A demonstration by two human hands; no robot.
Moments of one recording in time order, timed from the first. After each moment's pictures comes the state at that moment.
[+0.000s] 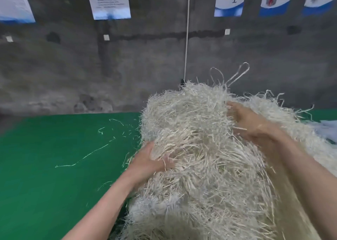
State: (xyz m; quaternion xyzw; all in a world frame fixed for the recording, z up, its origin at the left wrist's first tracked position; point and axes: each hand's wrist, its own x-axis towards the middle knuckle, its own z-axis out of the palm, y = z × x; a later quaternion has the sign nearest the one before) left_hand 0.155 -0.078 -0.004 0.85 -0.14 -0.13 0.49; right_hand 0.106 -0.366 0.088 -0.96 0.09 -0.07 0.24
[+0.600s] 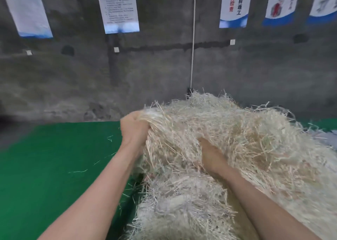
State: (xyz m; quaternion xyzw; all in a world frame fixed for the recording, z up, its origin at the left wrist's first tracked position) left_hand 0.169 -0.078 0.099 0.68 0.01 0.15 0.71; right_hand 0.135 -0.275 0.003 -0.96 0.09 -0.07 0.25
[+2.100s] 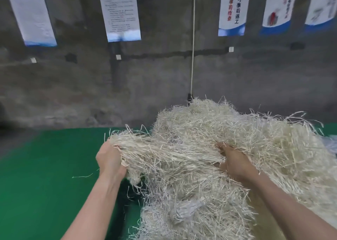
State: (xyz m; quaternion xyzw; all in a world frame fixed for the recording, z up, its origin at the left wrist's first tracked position) left_hand 0.154 -0.010 0.060 0.53 0.14 0.11 0.83; right_hand 0.093 -0.315 0.029 -0.97 0.09 -0.05 0.23
